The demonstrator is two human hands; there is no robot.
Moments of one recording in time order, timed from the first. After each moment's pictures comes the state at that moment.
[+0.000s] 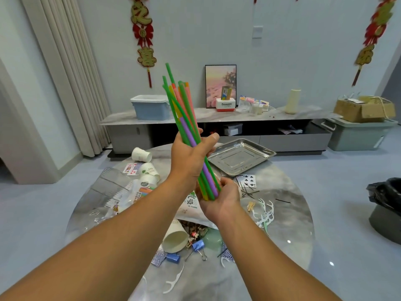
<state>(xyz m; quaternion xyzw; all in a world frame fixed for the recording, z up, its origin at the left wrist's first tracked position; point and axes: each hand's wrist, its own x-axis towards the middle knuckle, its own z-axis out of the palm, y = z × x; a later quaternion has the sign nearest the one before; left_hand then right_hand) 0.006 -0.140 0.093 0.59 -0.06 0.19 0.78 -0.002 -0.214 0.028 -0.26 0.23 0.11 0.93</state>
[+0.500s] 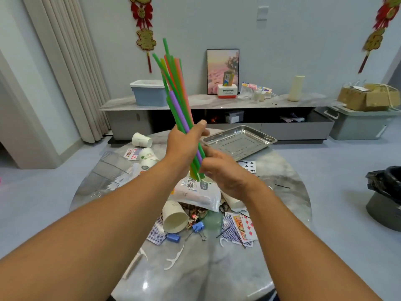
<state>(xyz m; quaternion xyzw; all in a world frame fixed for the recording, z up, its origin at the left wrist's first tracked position) 0.016 -0.126 0.079 0.65 0.02 0.17 0.74 -0.001 -0.244 0.042 -0.67 -0.19 0.15 0.70</state>
